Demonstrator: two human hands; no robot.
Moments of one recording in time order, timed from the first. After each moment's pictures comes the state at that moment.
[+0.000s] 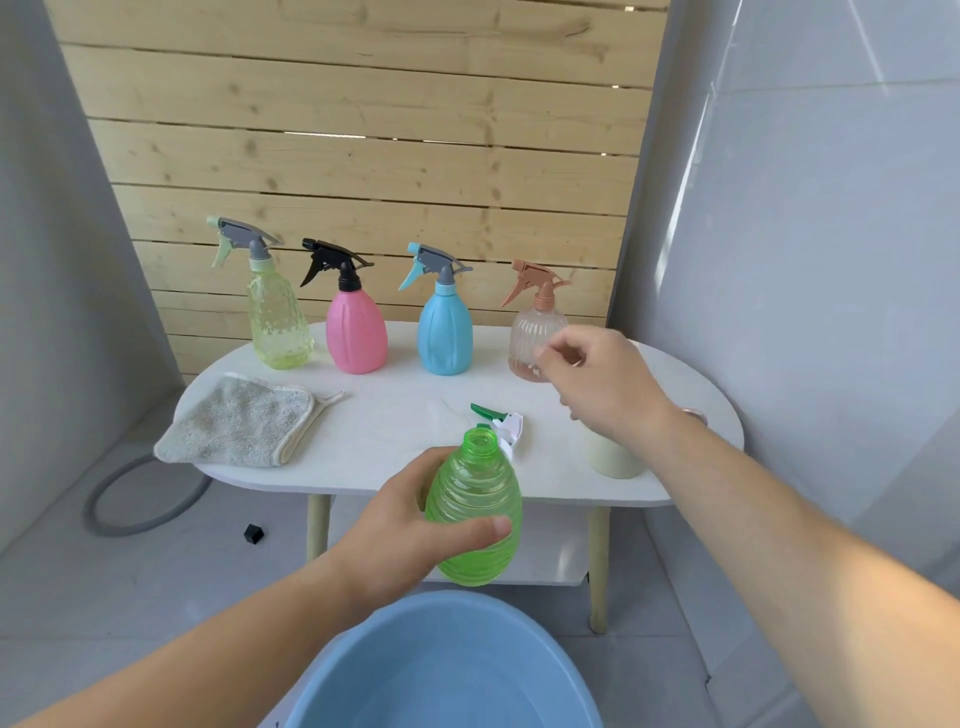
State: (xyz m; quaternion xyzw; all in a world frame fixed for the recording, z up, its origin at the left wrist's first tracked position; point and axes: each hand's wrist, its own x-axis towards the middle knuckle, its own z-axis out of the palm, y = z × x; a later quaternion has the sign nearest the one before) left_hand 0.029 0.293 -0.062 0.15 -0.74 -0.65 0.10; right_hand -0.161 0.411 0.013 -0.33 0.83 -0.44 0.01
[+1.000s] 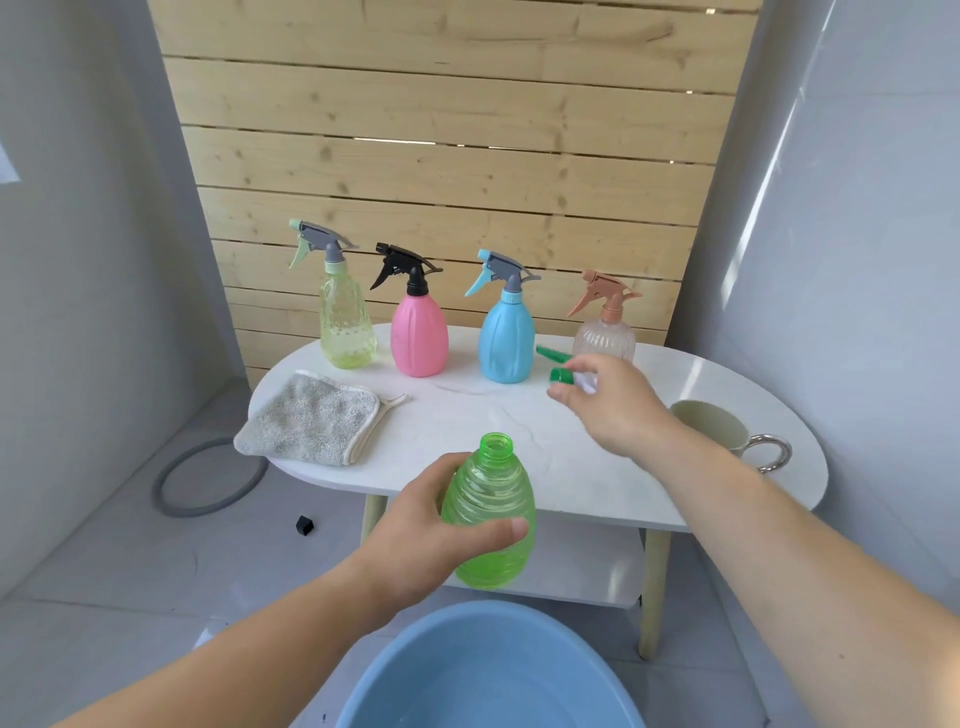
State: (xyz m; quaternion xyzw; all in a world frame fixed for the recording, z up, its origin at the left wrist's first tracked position) left_hand 0.052 0.250 -0.073 0.20 -0.73 -0.64 0.13; right_hand -0.161 0.350 -0.011 -0.34 0.85 -0.39 0.06
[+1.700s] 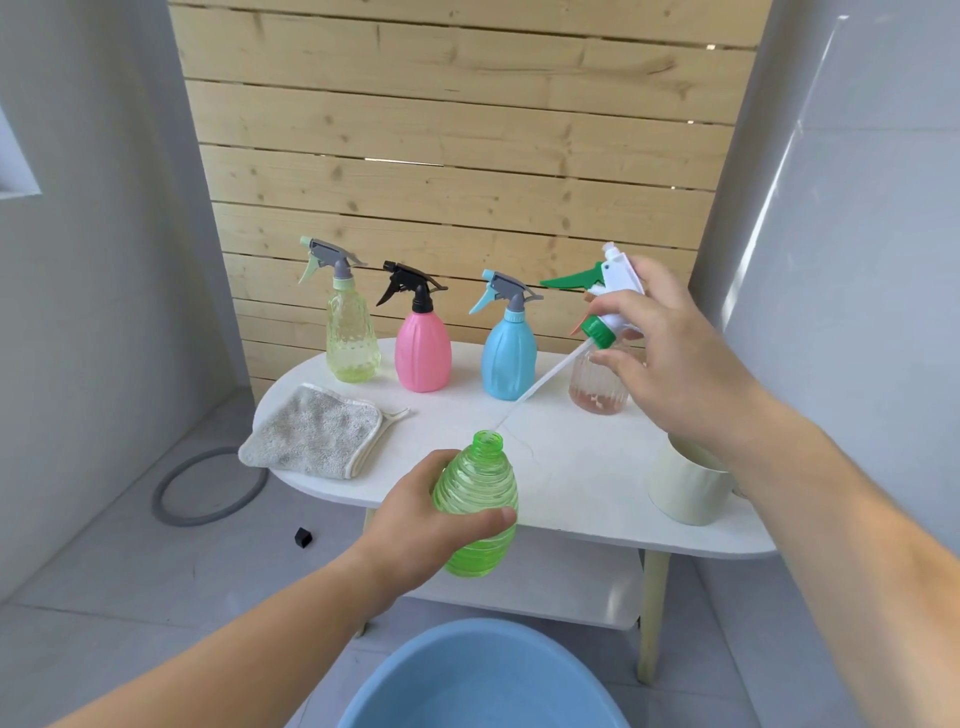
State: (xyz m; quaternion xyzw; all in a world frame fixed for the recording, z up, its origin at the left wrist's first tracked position) left_hand 0.039 0.237 -0.068 0.25 -0.74 -0.60 0.16; right_hand -0.153 0.387 0.061 -0.53 0.76 -0.35 -0.15
